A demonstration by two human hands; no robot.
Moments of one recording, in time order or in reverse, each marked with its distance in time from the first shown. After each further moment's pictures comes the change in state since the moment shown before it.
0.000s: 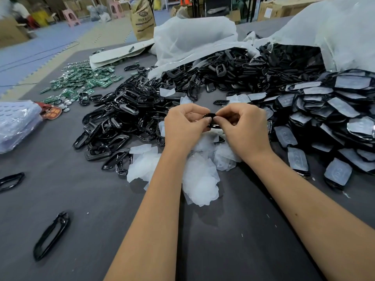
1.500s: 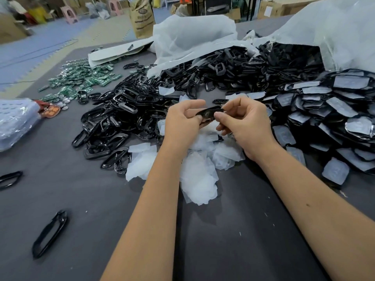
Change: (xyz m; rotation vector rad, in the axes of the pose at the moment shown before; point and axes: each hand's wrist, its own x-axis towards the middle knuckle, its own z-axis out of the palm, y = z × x) left_hand 0.002 0.005 0.001 -0.104 -0.056 -0.044; right_hand 0.005 0.012 -0.002 0.577 -0.095 0.275
